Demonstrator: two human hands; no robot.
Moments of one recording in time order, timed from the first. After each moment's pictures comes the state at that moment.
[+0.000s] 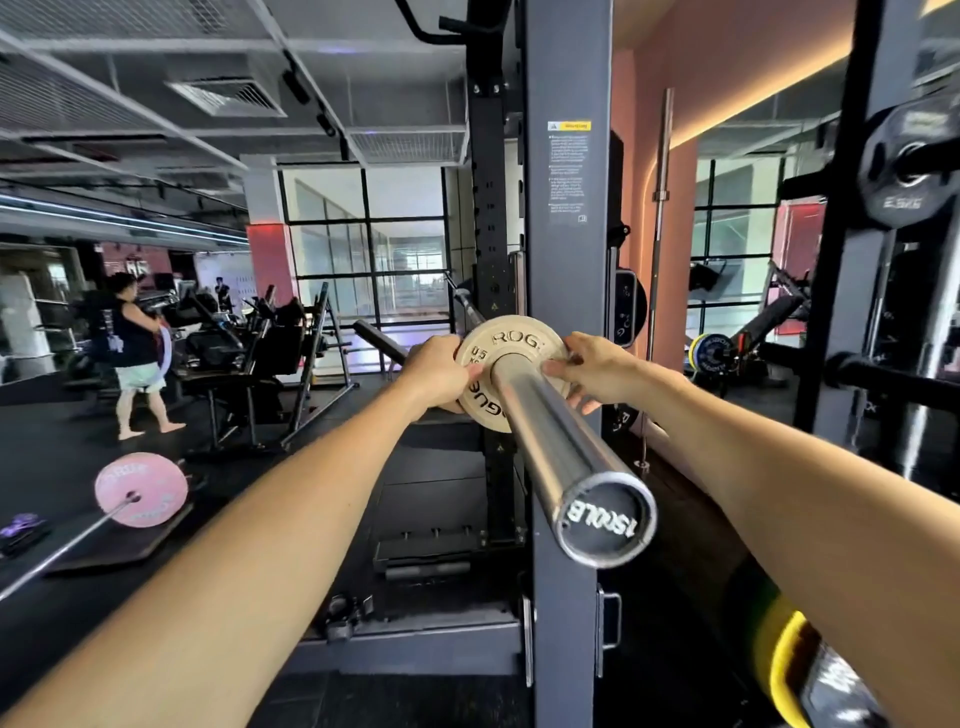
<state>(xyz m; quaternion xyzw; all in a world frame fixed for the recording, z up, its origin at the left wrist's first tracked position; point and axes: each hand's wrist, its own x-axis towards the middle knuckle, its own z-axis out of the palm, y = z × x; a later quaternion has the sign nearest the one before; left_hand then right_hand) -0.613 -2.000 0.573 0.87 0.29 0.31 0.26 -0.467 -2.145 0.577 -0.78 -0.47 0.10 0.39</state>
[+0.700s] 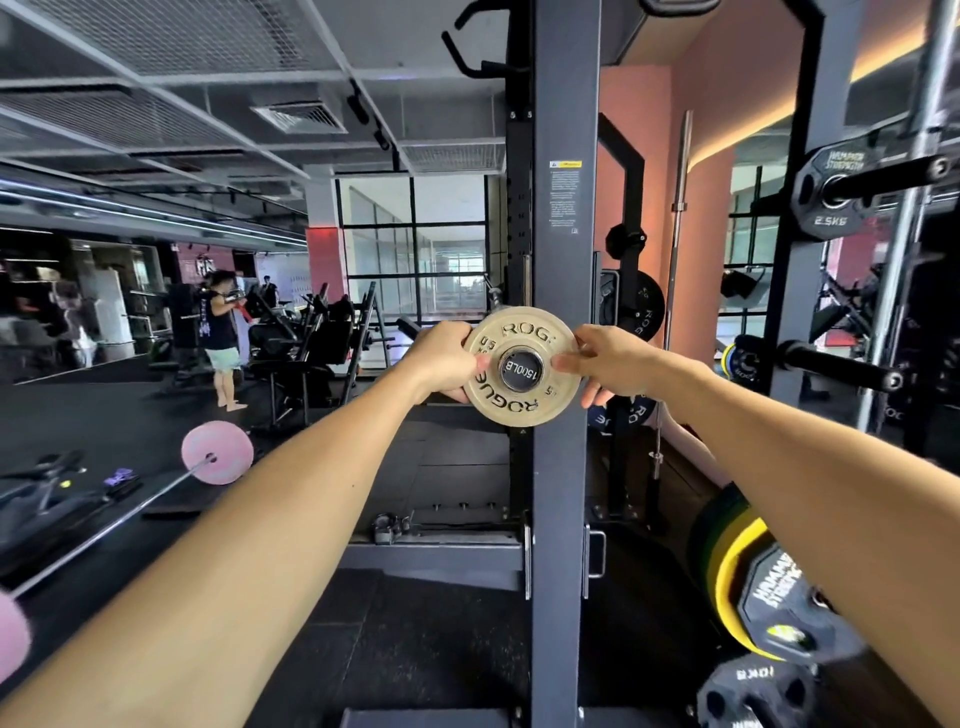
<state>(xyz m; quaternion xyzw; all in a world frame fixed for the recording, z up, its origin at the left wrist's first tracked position) -0.771 -2.202 0.575 0.85 0.28 0.29 0.32 -0.587 -2.332 0.574 -0.75 -0.54 0.10 0.35</state>
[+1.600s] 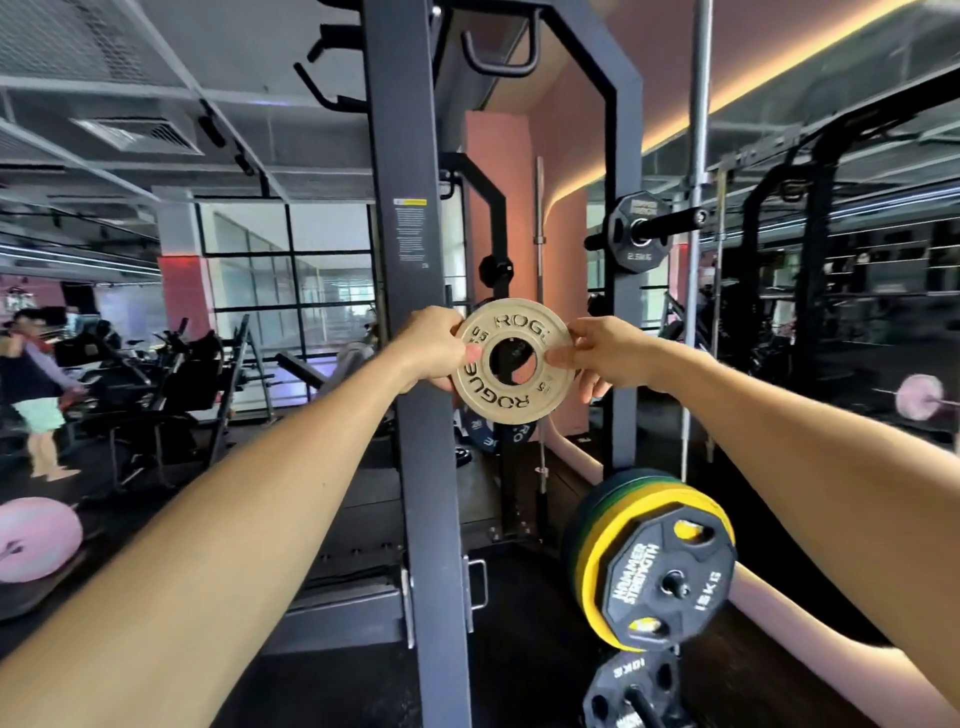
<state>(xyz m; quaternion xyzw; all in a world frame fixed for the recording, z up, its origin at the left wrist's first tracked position) -0.626 -2.313 0.624 0.90 0.17 0.30 0.28 -0.484 -2.485 0.614 -0.79 -0.48 0.02 0.38</state>
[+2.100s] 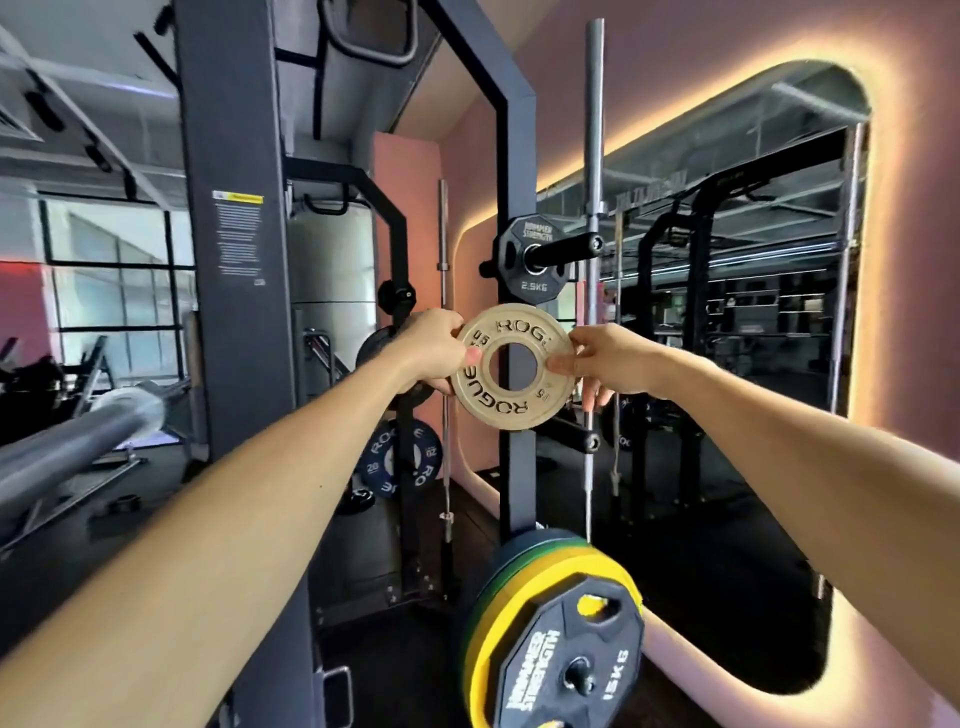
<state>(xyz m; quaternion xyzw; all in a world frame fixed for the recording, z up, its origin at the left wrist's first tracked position) -0.370 -2.340 0.647 0.91 0.07 0.28 0.30 -0.268 -2.539 0.638 -0.84 -0.42 -0.03 0.35</state>
